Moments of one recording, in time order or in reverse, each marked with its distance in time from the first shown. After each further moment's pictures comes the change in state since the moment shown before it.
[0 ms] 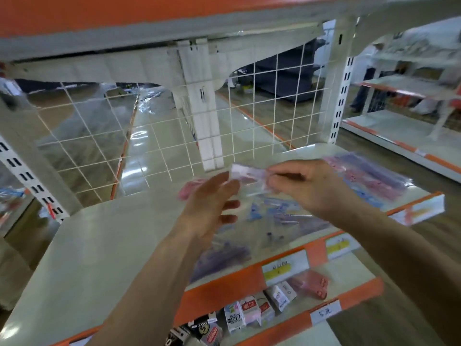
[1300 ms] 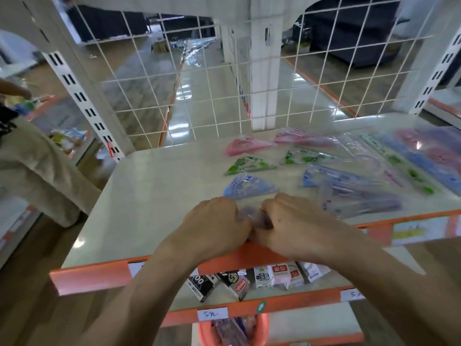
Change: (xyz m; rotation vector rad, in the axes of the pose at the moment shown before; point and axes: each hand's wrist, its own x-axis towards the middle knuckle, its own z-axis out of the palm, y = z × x) left_hand -0.057 -0.033 -0.060 1.416 0.068 -0.079; right_hand -0.030 -0.030 0.102 -0.621 -0.677 0.059
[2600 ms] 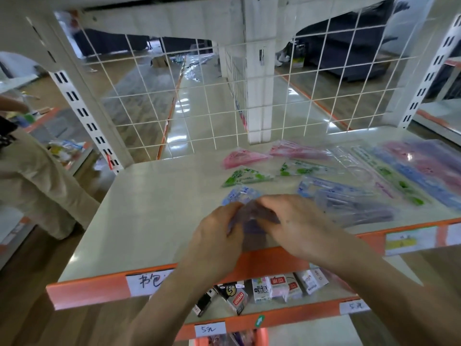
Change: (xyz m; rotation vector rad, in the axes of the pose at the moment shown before) left_hand -0.007 -0.004 0.026 -0.494 0.320 0.202; right_hand 0.010 0.020 0.008 0.129 0.297 -0.088
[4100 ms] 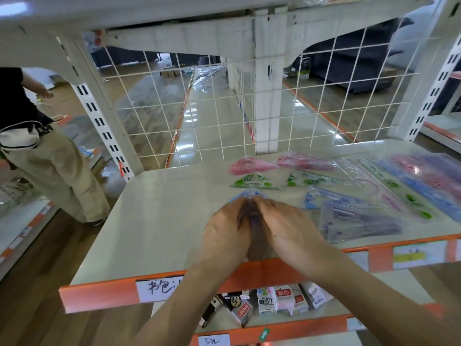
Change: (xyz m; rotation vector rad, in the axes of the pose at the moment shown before) left_hand 0.022 -0.004 0.008 -0.039 0.102 -0.063; right_hand 0.017 -0.005 0.021 -0.209 0.041 -0.058
